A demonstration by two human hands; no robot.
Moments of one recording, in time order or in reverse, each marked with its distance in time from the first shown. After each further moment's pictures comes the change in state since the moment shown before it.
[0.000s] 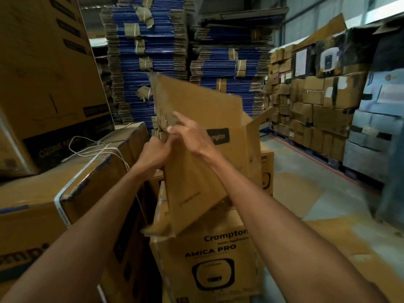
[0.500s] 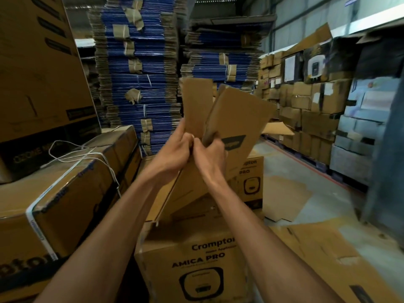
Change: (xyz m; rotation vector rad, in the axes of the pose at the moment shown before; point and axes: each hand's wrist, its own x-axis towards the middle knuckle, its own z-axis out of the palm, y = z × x) left_hand -0.020 0.051 0.058 -0.259 -0.243 0.258; right_hand -0.021 0.045 -0.025 0.201 0.506 0.229
